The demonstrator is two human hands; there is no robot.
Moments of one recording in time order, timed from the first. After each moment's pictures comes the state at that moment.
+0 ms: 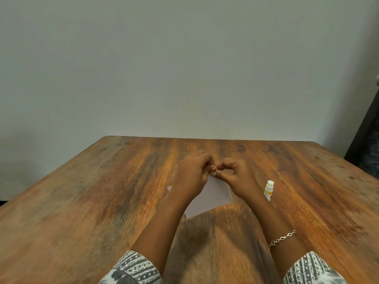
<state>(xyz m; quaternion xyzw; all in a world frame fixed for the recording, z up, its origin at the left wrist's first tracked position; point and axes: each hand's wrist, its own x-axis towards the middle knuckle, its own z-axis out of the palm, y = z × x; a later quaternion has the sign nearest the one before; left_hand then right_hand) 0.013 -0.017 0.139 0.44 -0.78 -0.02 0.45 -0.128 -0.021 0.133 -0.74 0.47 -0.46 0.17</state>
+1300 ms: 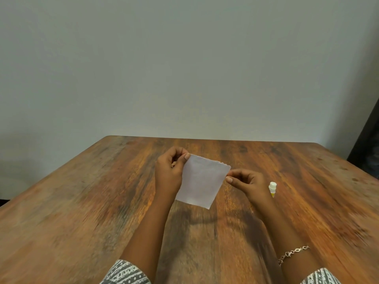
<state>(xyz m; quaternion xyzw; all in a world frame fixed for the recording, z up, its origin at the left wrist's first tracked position) 0.045 -0.017 0.135 0.44 -0.60 -0.17 0.65 -0.150 -0.018 0.105 -0.61 0.46 -0.55 0.35</state>
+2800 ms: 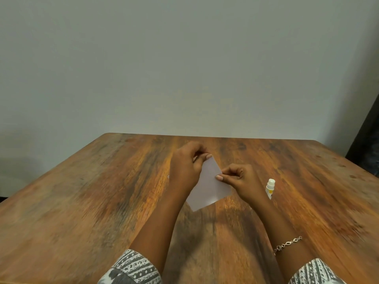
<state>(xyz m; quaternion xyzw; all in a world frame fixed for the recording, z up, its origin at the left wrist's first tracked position) 0.019 -0.017 0.147 0.43 -0.70 -0.09 0.56 -0.138 -0.021 0.117 -0.71 0.47 -0.47 0.24</state>
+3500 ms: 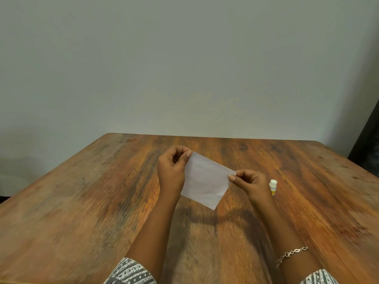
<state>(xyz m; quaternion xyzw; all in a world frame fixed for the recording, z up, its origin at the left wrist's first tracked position) 0.036 -0.015 0.134 0.42 -0.54 -0.23 0.69 -0.151 -0.017 0.099 -0.59 0.47 -0.56 0.33</state>
